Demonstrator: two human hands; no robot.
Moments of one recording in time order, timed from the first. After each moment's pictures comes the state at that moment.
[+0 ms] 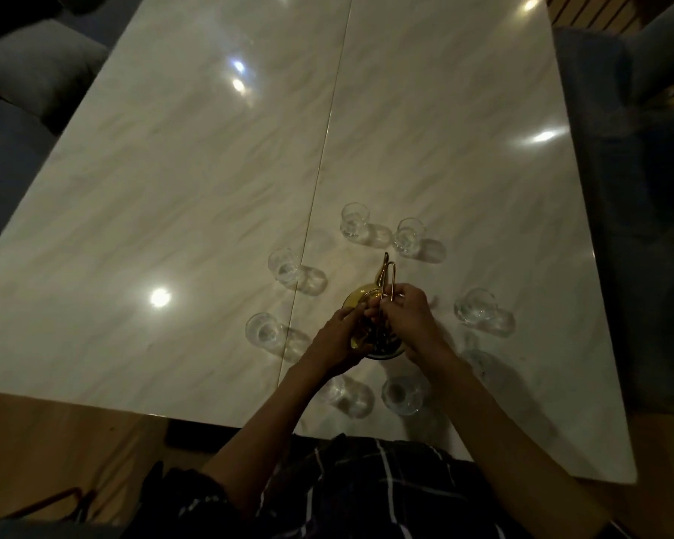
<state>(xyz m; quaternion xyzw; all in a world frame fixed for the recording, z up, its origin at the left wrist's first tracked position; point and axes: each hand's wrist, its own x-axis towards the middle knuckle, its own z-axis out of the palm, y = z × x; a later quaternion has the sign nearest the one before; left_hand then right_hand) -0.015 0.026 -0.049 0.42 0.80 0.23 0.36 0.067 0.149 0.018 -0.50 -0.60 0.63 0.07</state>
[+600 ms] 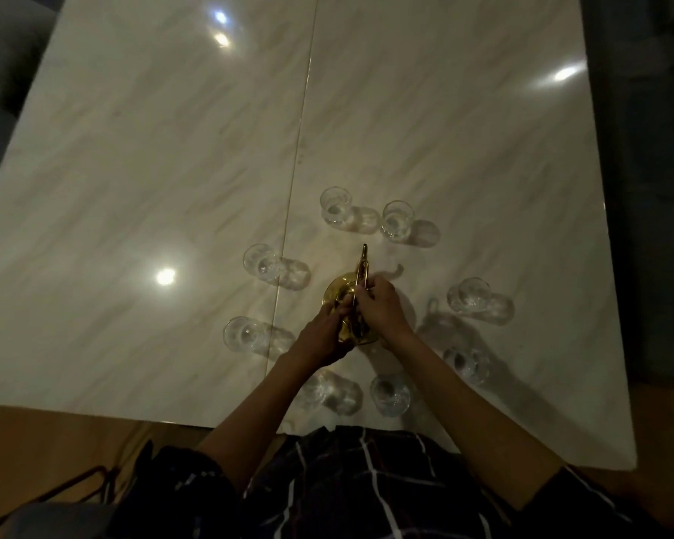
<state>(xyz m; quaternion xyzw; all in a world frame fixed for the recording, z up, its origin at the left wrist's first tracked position) -0.030 0.066 -0.097 0.44 0.80 0.14 0.39 0.043 0.190 -0.040 -0.50 -0.65 0.57 0.01</state>
